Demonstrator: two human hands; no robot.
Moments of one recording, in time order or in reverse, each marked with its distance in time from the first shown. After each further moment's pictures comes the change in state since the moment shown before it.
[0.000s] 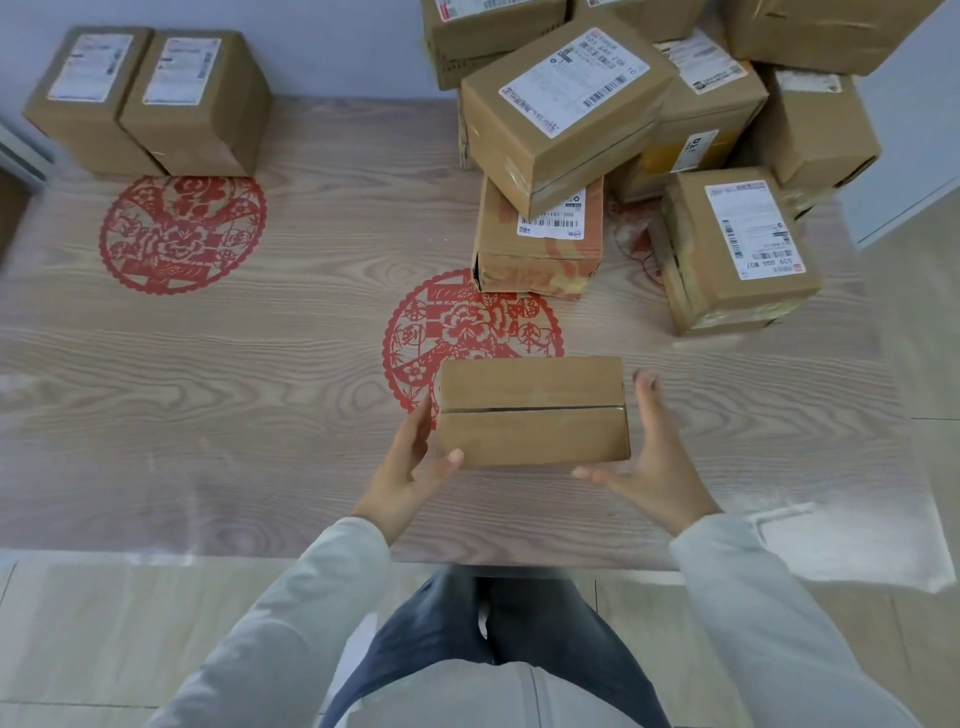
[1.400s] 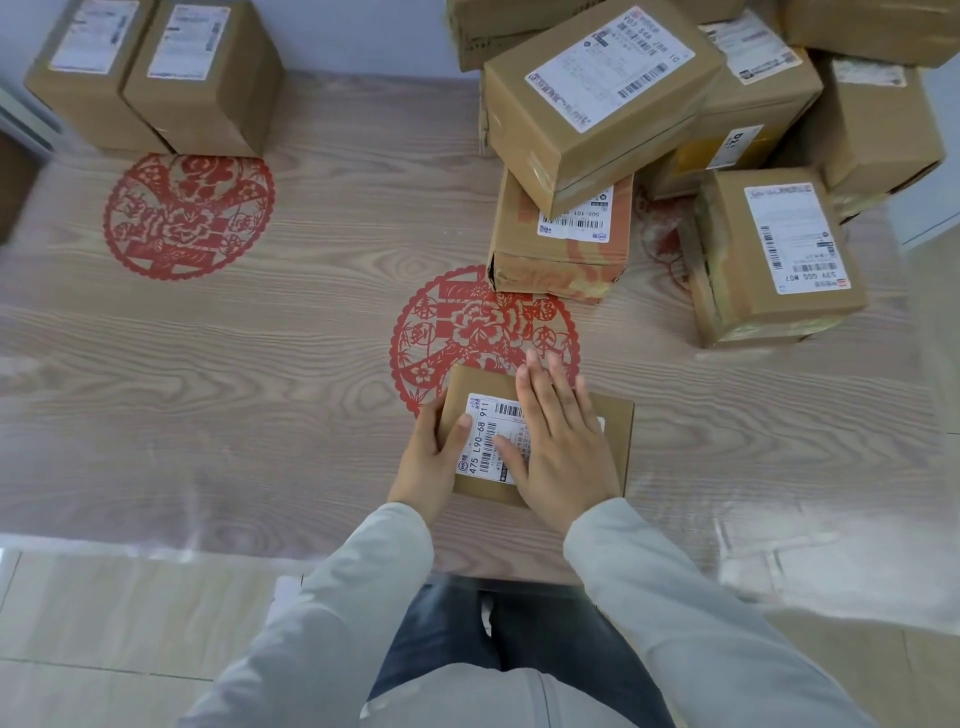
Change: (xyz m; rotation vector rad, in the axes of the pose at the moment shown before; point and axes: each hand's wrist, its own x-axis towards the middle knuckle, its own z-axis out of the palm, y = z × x) left_hand 0.035 0.011 0.025 -0.047 0.258 -0.124; right_hand 0.042 -0.036 0.075 -0.834 0.099 -0.405
